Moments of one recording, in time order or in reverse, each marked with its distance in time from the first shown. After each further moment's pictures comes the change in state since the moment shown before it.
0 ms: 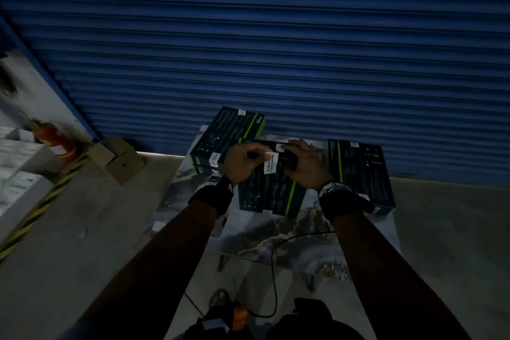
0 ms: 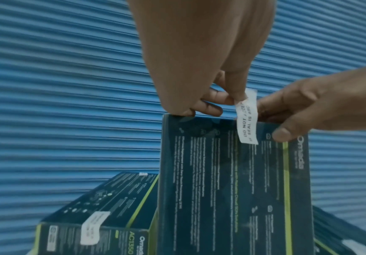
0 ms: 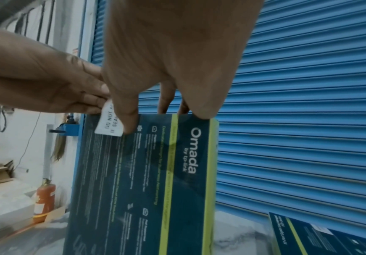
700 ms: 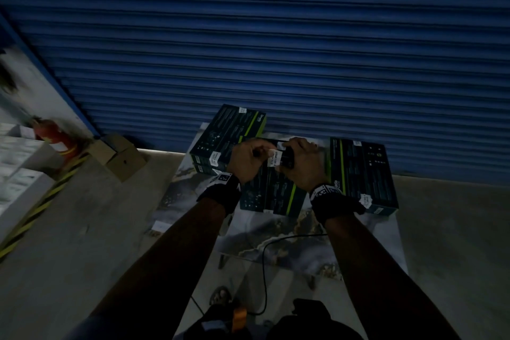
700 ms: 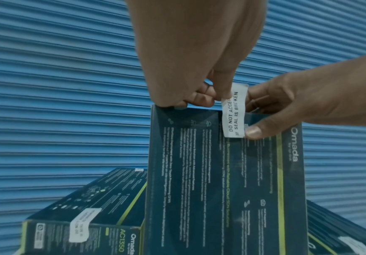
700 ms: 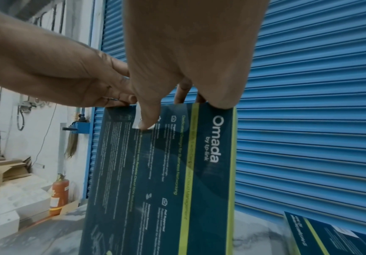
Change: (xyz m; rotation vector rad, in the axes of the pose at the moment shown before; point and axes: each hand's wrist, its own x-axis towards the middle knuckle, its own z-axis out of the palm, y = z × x) left_hand 0.015 0.003 0.013 0.168 0.103 0.077; right_hand 0.009 -0.007 0.014 -0.080 0.128 0.045
